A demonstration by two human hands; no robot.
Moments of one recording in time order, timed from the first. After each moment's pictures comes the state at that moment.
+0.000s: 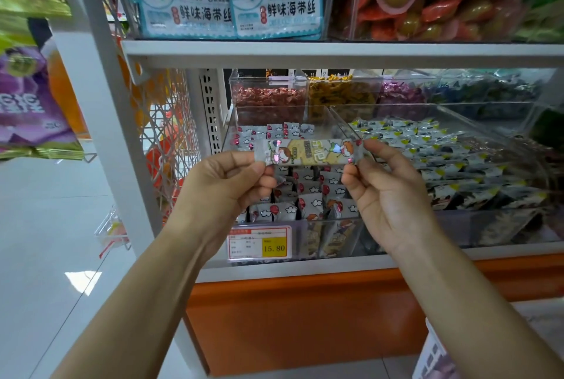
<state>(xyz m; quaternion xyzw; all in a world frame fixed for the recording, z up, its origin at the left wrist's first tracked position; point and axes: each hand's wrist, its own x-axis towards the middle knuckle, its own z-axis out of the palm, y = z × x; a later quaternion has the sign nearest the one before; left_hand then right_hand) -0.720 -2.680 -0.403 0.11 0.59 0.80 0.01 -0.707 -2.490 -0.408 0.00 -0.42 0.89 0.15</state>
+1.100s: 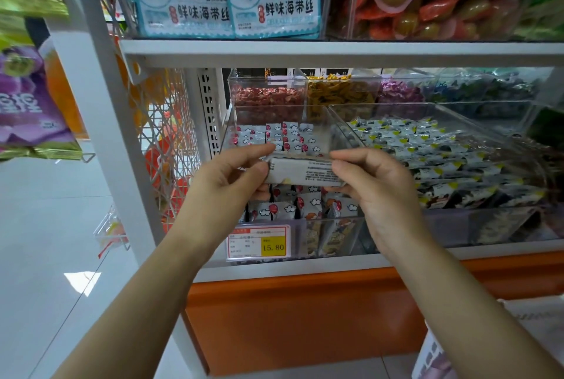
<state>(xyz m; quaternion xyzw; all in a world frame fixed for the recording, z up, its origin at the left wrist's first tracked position) -0.713 -2.679 -0.405 0.16 0.73 0.66 -0.09 -0.707 -2.490 -0.420 0.07 -0.70 0.68 0.23</state>
